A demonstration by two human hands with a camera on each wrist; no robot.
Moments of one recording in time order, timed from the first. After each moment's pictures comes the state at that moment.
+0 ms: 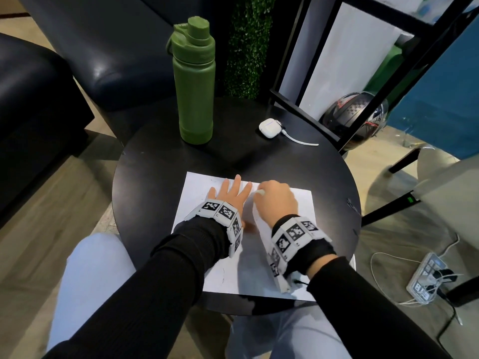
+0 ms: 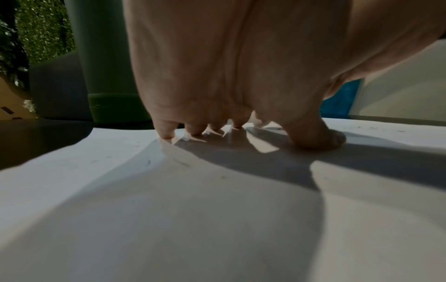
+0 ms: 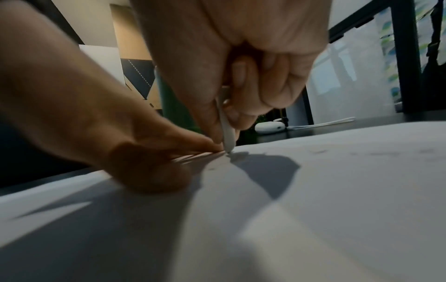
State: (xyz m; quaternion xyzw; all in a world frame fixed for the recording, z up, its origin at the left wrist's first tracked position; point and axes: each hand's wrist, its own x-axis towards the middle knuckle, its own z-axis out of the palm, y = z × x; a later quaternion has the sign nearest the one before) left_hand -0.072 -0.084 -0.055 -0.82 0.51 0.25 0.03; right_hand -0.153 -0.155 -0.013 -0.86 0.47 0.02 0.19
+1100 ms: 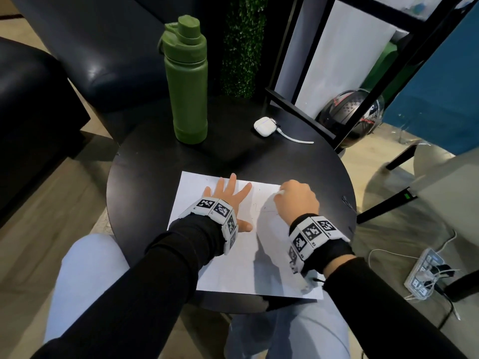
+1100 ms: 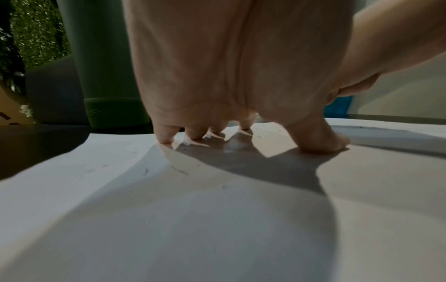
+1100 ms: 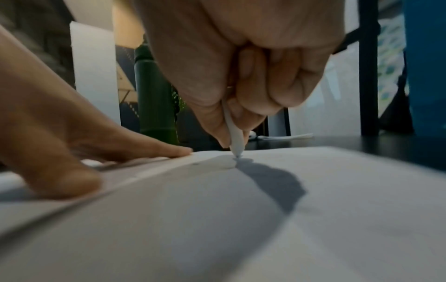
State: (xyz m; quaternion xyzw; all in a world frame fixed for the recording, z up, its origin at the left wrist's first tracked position) left_hand -0.072 -0.086 -0.048 -0.81 0.52 0.27 0.06; right_hand -0.184 -0.176 -0.005 -0.84 0.52 0.02 0.16
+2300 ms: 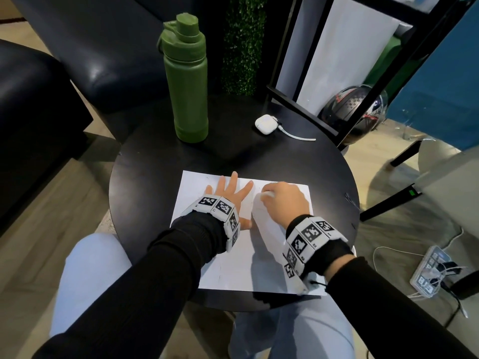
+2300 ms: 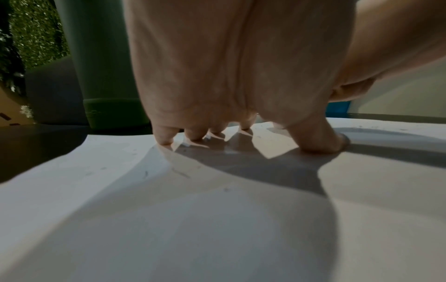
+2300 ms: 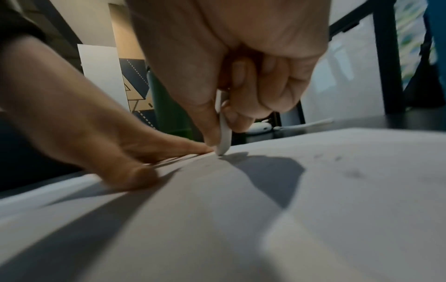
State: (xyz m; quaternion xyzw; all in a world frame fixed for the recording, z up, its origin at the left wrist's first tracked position) left_hand -0.075 -0.085 -0.050 -0.82 0.51 0.26 0.05; right_hand -0.181 -0.165 -0.009 -0.87 0.44 0.02 0.23
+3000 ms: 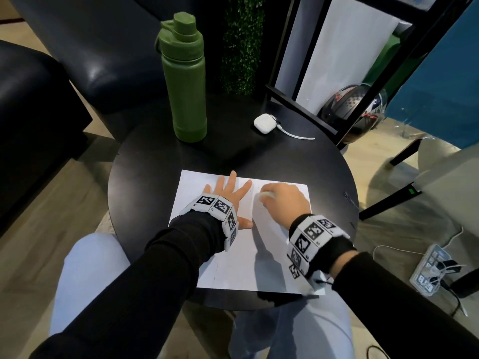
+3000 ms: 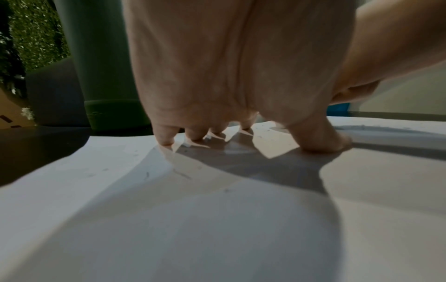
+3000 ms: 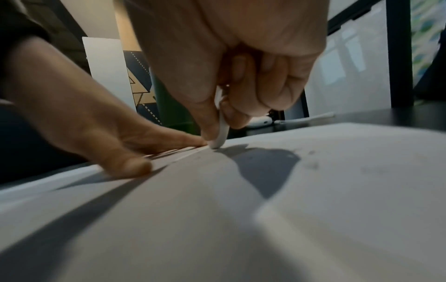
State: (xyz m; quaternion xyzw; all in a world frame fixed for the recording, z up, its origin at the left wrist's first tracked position) left_hand -0.074 -0.084 -0.047 -0.81 0.51 0.26 0.06; right_hand -0.186 -0.169 -0.014 -0.87 0.42 0.03 0.24
